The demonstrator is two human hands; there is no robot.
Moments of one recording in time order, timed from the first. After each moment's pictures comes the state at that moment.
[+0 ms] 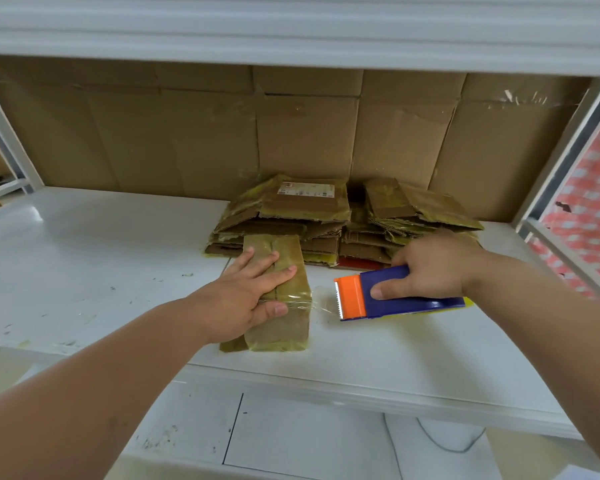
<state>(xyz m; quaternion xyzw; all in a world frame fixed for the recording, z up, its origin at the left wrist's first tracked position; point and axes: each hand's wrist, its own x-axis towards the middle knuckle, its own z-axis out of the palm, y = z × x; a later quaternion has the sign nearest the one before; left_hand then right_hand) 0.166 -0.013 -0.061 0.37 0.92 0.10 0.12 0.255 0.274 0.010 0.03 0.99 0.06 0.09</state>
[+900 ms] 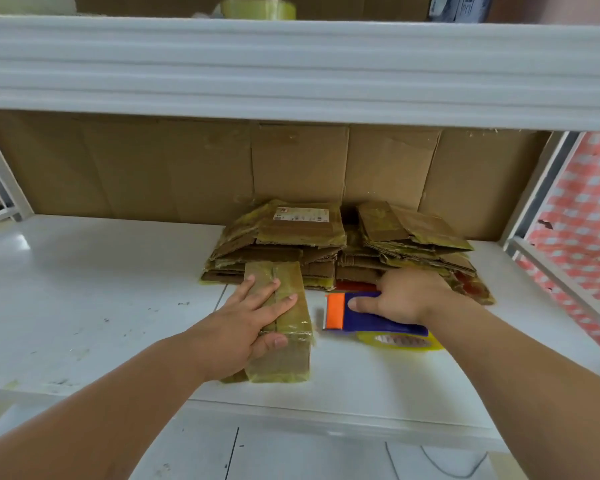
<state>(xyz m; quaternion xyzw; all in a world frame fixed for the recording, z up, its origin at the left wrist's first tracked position) 0.166 -0.017 -0.060 0.40 0.91 0.08 0.11 0.229 0.258 -0.020 0.15 0.98 0.01 0.09</state>
